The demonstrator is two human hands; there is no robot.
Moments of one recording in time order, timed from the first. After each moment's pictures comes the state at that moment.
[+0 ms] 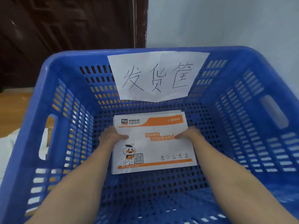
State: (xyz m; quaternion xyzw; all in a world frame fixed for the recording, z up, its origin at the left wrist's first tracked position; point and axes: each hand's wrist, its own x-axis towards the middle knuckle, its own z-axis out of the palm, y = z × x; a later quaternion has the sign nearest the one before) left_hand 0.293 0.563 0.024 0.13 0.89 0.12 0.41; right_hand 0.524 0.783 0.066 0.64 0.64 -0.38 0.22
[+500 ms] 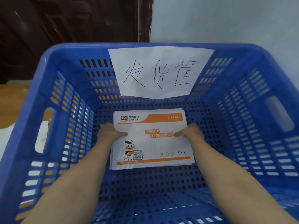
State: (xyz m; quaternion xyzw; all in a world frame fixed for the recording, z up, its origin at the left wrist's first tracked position) left_hand 0.305 0.563 0.042 0.10 0.91 0.10 0.38; right_hand 0.520 0.780 0.065 0.66 0.65 -0.32 0.21
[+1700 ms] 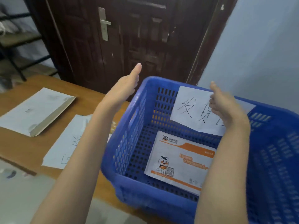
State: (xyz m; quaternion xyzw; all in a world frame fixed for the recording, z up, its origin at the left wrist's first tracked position) left_hand 0.297 0.433 0.318 0.17 0.76 0.61 0.18; right_hand 0.438 0.648 0.337 0.40 0.76 -0.50 -0.12
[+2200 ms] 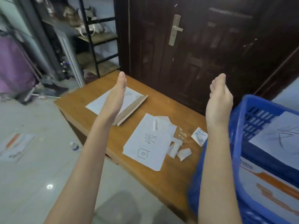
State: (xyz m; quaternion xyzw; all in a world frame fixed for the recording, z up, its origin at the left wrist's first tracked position) left_hand 0.243 0.112 0.292 0.01 0.75 0.66 0.03; right_hand 0.297 0.330 0.323 0.21 0.71 -0.60 -0.30
